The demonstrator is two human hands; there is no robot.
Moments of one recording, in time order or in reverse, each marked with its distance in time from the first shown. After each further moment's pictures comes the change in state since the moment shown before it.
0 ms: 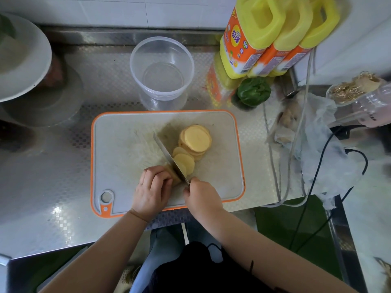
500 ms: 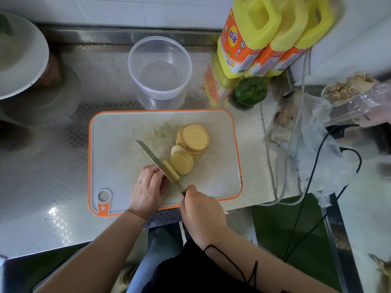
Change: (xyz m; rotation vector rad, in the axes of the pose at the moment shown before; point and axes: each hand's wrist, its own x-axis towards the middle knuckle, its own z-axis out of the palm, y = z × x) left_hand 0.000 0.000 0.003 0.027 0.029 0.013; right_hand -0.049 -0.022 -0.019 -0.229 0.109 -0.082
